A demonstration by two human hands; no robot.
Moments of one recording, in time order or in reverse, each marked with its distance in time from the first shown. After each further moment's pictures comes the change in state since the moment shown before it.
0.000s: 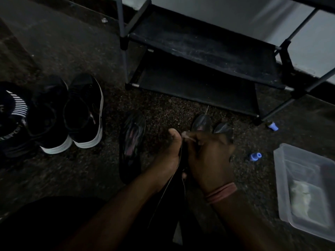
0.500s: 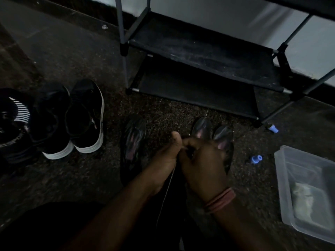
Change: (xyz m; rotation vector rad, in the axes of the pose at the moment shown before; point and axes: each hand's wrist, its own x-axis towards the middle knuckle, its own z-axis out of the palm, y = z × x) left_hand -0.003 0.002 -0.011 -0.042 -0.069 0.079; right_hand -0.006 -0.013 -0.002 0.185 -0.050 -0.005
